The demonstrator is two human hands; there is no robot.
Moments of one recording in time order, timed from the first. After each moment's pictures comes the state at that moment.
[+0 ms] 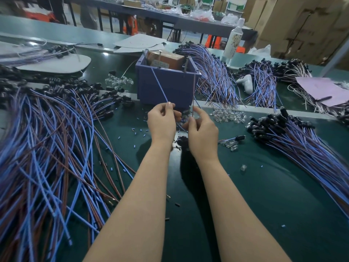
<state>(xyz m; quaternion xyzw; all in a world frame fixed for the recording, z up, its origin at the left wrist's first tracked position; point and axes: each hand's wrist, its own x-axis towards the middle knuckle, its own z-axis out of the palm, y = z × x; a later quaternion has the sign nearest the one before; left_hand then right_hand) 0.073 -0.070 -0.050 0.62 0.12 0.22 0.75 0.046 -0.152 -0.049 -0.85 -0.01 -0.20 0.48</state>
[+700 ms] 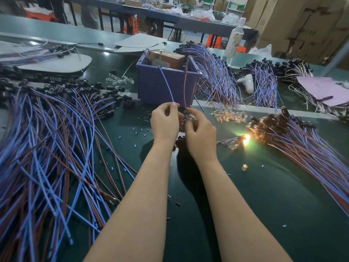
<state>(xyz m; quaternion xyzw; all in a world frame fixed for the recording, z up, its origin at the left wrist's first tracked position) 0.073 -0.069 -0.054 0.66 0.09 0.21 0.72 0.042 -0.148 -0.049 -0.86 -0.04 -0.19 0.48</state>
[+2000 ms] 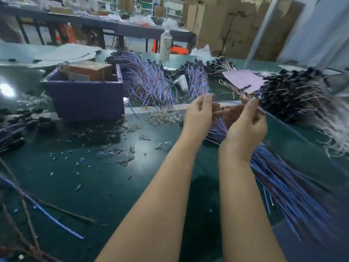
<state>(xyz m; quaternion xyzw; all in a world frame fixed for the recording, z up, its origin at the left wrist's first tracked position) 0.042 -0.265 0.019 0.58 -0.14 -0.05 0.80 0.005 -0.312 0.025 -0.47 0.19 -0.52 0.69</state>
